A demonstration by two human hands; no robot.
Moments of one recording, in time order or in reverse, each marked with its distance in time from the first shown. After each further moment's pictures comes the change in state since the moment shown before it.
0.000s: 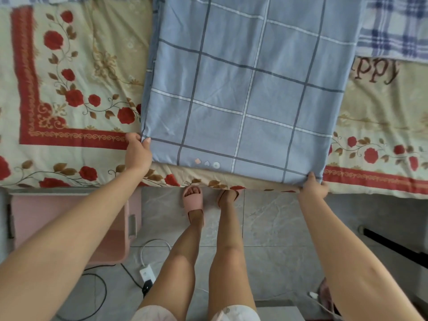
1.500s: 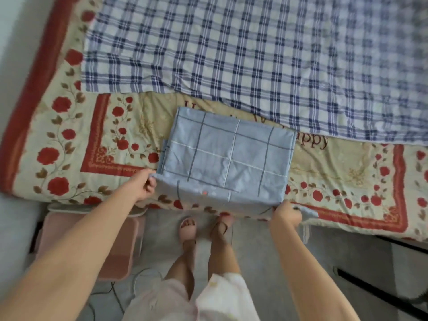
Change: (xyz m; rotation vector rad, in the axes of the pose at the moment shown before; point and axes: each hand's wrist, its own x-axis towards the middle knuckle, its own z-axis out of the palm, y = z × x) left_hand -0.107 0.067 -0.162 -0.794 -0.461 -0.626; right_hand -0.189 -0.089 -0.130 -0.059 -0.116 0.042
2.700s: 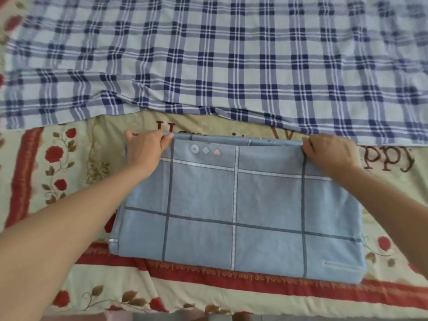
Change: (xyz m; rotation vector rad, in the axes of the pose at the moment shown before) left_hand 0.237 0.177 0.171 1.457 0.634 1.429; right_hand 0.210 -0.209 0.248 -1.259 0.040 -1.612
